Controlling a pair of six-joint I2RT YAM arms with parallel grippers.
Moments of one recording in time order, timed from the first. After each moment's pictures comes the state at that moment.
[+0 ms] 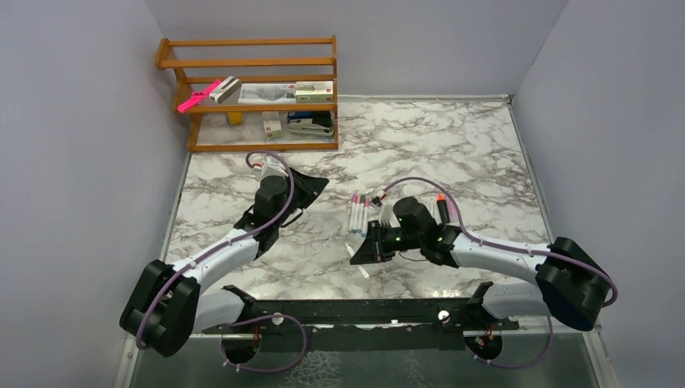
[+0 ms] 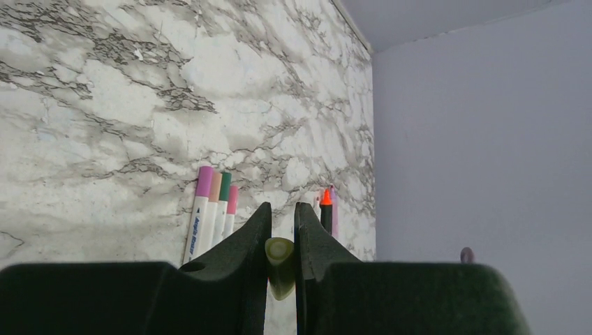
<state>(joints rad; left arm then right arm) -0.51 1.17 0.49 0.42 -0.02 -1.14 0.88 1.27 0.54 0.16 -0.50 0.80</state>
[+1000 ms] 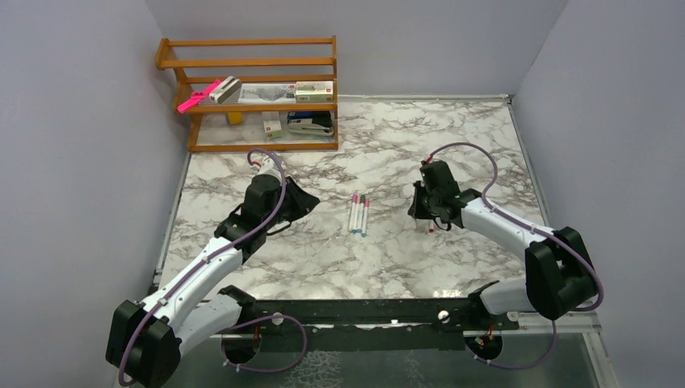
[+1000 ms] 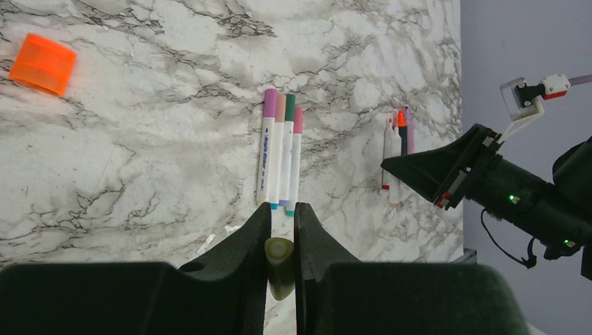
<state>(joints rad) -0.49 0.95 0.60 -0.13 0.08 -0.86 0.48 1.36 0.75 -0.31 0.06 0.44</state>
